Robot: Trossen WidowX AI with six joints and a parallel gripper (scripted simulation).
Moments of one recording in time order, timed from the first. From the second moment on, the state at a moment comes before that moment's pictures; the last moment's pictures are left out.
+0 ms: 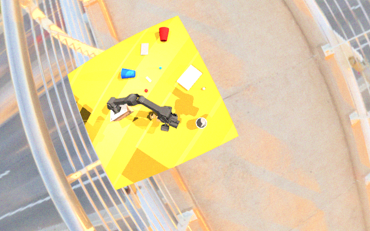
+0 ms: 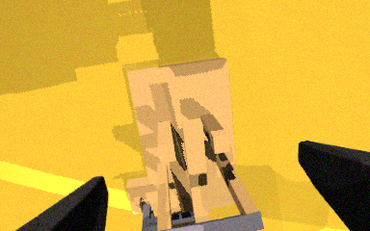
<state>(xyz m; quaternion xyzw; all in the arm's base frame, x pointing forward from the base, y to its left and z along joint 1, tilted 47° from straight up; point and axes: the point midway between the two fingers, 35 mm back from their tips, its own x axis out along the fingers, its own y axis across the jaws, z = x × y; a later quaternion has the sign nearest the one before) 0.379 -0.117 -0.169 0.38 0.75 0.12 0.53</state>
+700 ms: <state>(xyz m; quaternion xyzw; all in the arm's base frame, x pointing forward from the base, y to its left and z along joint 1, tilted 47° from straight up) 0.369 -0.089 -0.194 0.38 0.75 0.12 0.53</state>
